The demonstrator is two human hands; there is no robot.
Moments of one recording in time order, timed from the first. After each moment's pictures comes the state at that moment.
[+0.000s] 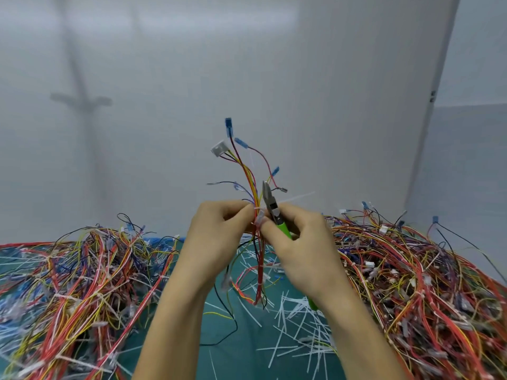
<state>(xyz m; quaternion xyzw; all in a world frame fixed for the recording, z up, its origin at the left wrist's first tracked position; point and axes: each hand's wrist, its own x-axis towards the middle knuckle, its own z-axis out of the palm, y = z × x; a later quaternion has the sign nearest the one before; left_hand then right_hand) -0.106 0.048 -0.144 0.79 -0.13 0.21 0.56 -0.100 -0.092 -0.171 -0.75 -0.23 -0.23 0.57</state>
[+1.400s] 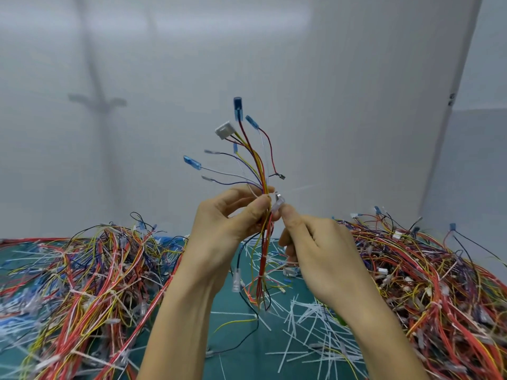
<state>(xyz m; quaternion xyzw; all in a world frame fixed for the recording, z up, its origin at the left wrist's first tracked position) -0.103 0.054 -0.147 0.60 -0.19 0.16 0.76 -0.117 -0.095 -0.154 -0.85 -0.14 -0.24 0.44</state>
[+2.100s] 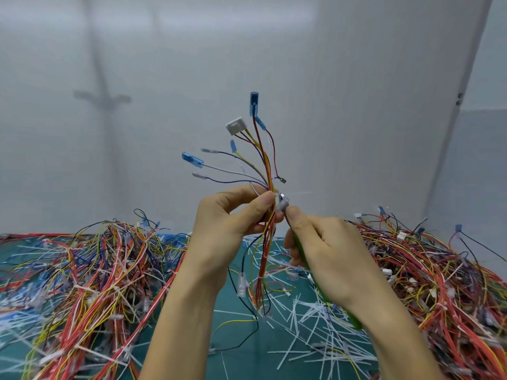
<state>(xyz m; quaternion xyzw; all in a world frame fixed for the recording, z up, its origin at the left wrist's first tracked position) -0.109 0.054 -0.143 0.62 -0.19 0.17 0.74 -0.119 -0.101 -0.151 -0.85 -0.17 -0.21 0.45</state>
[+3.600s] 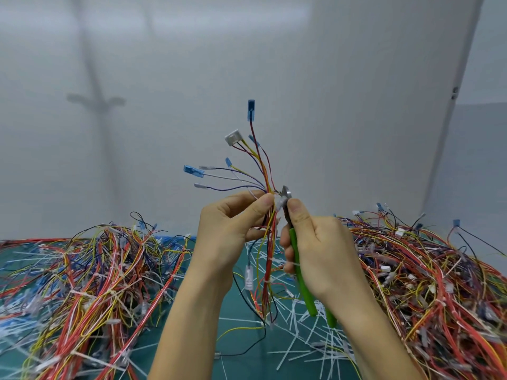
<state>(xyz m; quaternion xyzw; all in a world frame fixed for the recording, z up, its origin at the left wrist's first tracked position) -0.099 0.044 -0.150 0.61 -0.13 0.16 0.76 -0.113 -0.088 -0.160 -0.78 -0.12 -0.20 0.58</state>
